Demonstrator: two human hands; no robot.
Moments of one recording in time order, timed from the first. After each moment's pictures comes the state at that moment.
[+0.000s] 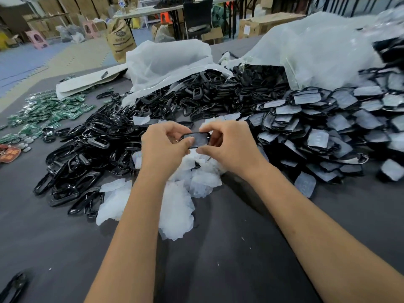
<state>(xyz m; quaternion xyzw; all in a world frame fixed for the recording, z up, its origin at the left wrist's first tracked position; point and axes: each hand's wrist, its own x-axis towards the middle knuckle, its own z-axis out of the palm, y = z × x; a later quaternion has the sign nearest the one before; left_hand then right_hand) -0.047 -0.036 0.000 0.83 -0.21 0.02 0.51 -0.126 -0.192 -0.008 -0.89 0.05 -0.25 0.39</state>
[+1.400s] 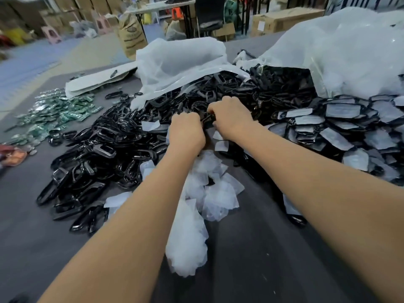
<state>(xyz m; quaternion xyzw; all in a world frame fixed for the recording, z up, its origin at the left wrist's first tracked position) 0.040 -0.107 -0.002 0.97 -0.22 0.05 0.08 0.012 -0.233 0.000 -0.99 0.11 -0.08 0.05</state>
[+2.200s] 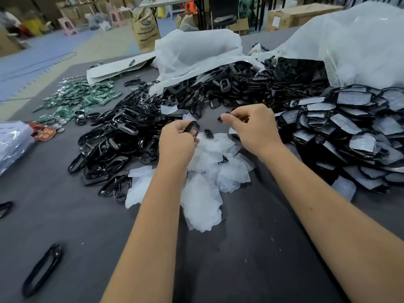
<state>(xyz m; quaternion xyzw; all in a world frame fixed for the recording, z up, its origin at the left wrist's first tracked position) -0.038 -0.019 -0.007 0.77 -0.03 -0.05 0.64 -0.081 -0.193 -0.015 -0.85 0.11 -0.26 0.45</state>
